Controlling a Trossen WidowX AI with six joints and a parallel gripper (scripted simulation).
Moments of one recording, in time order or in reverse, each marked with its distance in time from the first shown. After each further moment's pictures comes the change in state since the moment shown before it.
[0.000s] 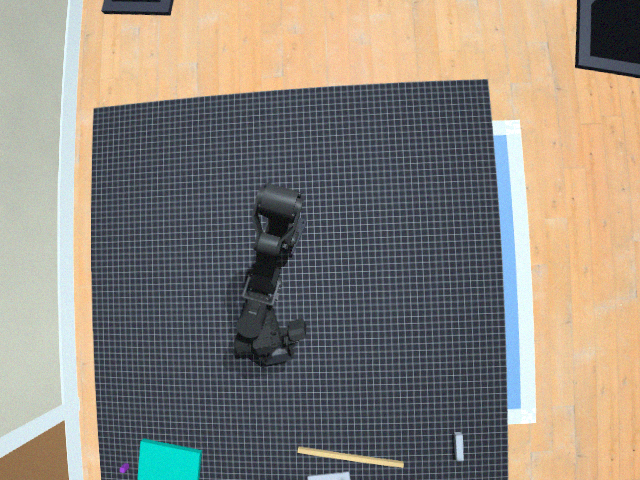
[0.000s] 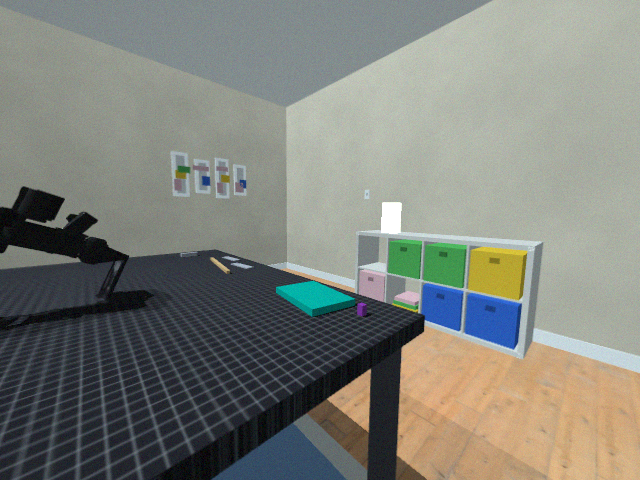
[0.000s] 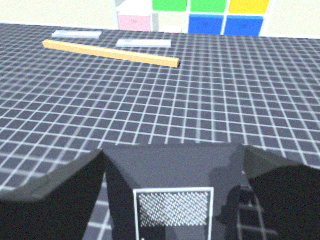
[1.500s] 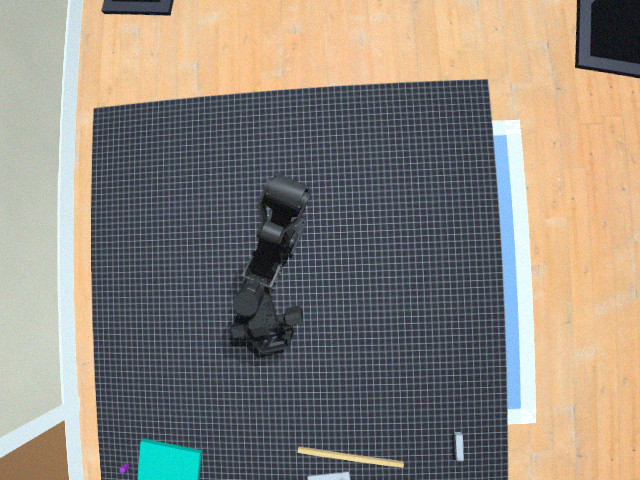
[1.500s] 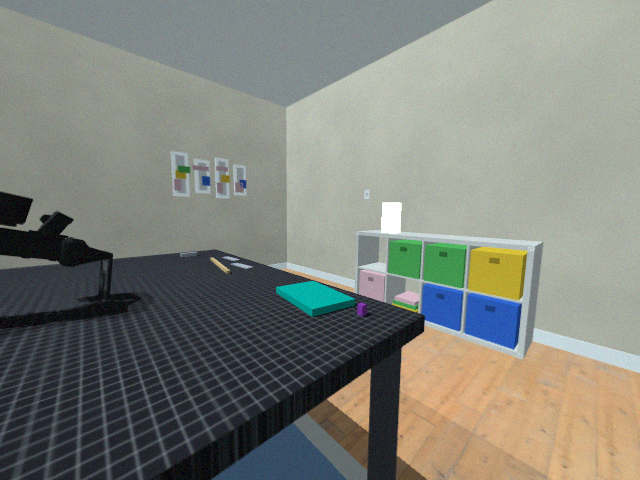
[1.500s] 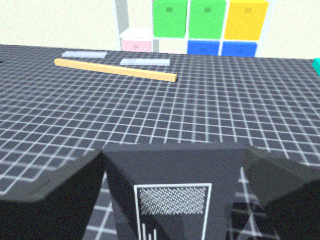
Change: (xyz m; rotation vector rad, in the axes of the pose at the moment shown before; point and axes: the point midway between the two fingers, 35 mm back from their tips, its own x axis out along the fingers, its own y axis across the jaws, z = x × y) arm -0.034 0.000 -0.009 -0.006 -0.109 0.000
